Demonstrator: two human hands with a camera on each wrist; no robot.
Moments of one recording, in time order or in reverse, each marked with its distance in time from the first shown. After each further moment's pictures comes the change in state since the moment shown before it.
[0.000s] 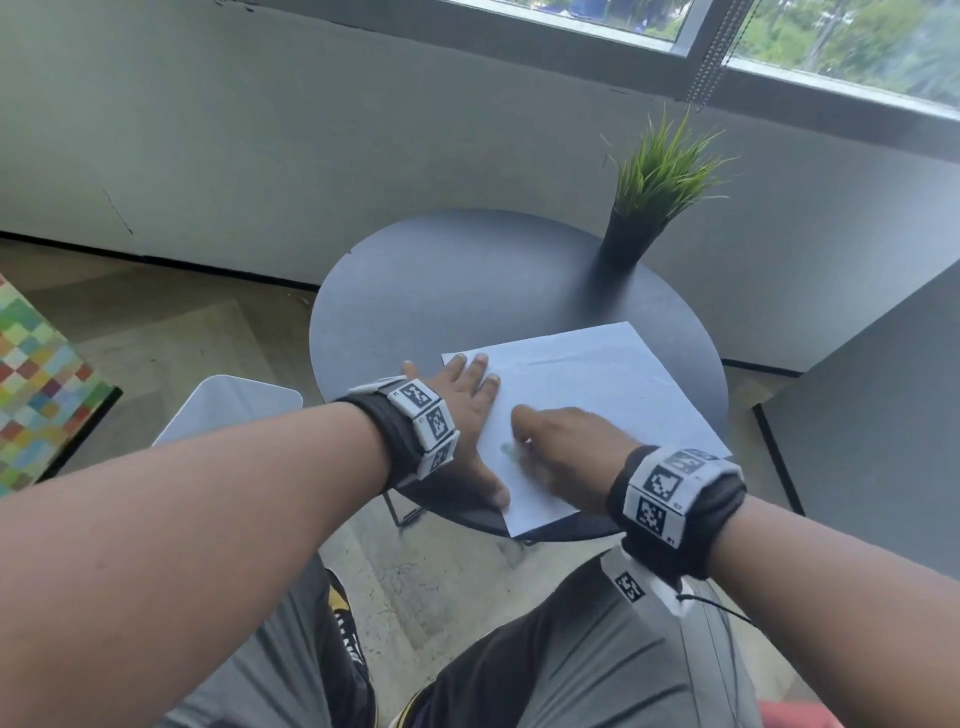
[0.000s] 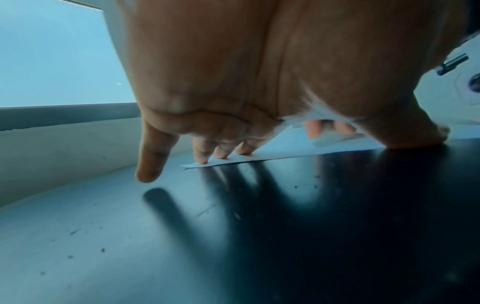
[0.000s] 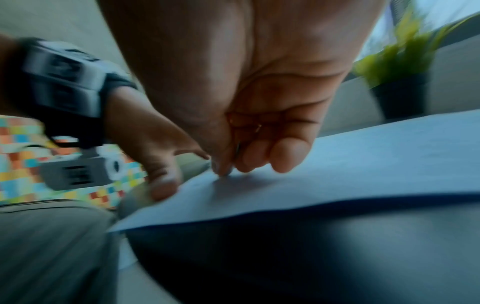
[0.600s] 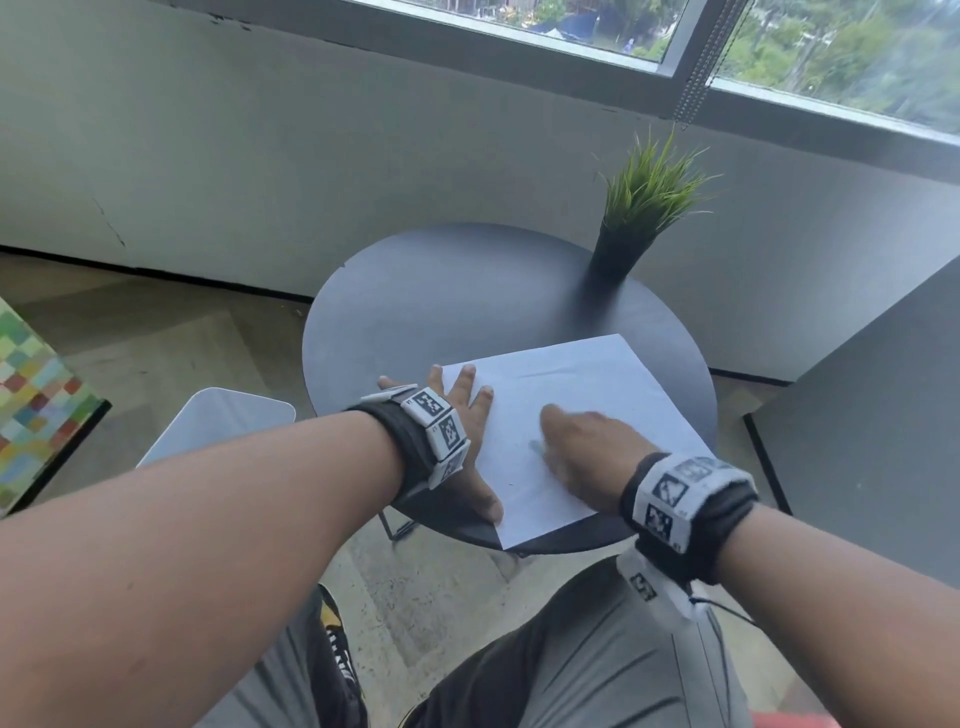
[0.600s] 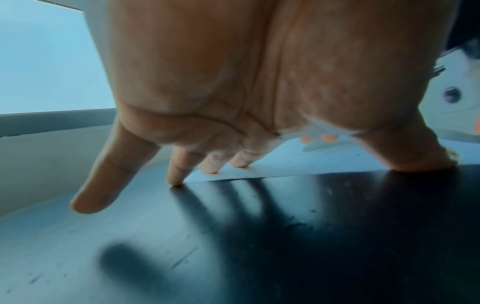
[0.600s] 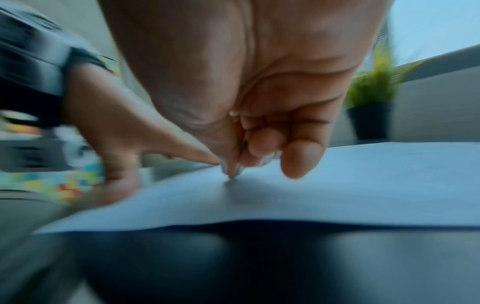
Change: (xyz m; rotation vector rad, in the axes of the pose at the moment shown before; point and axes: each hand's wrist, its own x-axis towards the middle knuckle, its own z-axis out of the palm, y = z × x) left_hand 0.005 0.005 0.003 -0.016 -0.029 -0.080; right_hand -0.005 0.021 -0.002 -0.033 0.018 0.149
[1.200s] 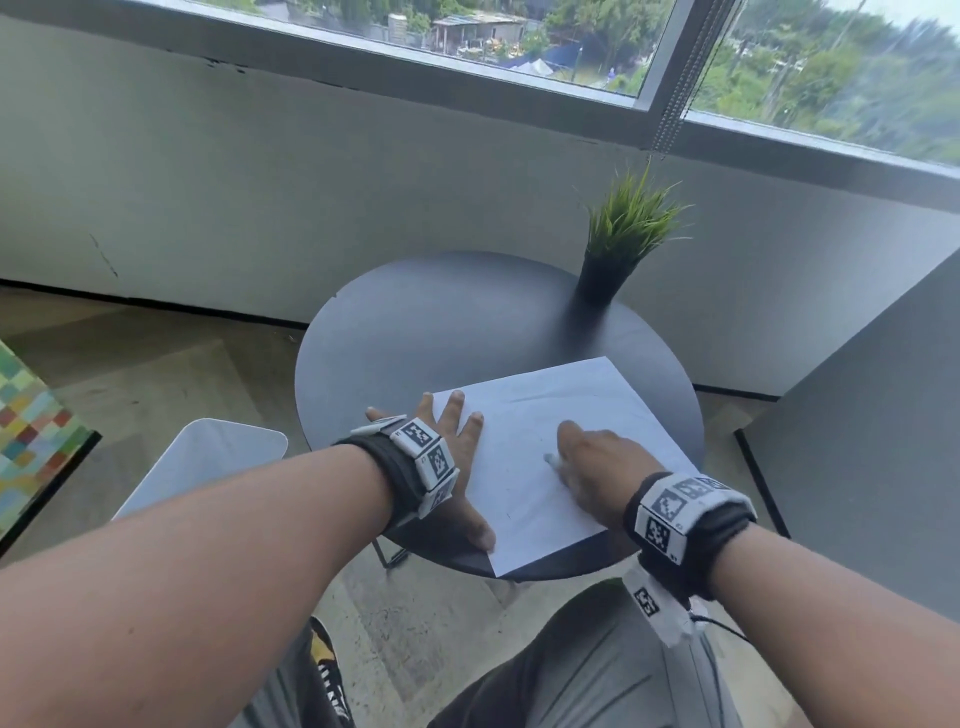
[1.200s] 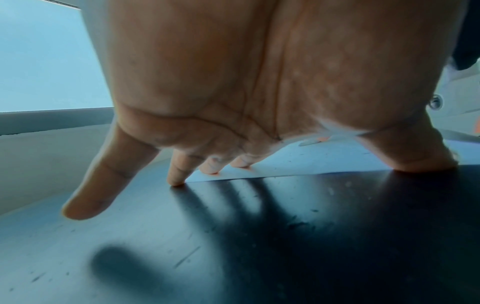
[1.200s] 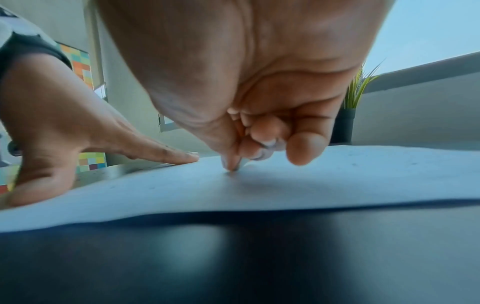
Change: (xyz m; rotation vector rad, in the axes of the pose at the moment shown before) left_hand -0.002 -0.002 0.000 -0.023 -0.018 0.001; right_hand -0.001 0.020 -0.001 0.054 0.008 0.135
